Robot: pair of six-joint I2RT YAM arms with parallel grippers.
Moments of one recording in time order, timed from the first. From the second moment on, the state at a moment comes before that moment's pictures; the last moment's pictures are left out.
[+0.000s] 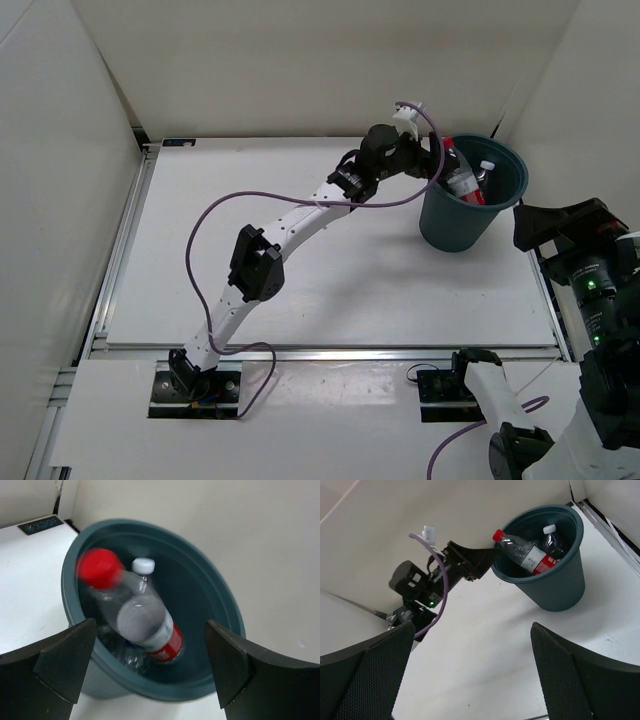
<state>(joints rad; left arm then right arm) -0.83 2.47 2.48 0.00 0.23 -0.53 -0.10 0.81 1.97 -1.28 -0.05 0.58</state>
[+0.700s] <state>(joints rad) -0.79 0.99 1.21 -0.31 -0.20 -0.26 -0.10 0.90 1.59 -1.14 -0.28 0.55</state>
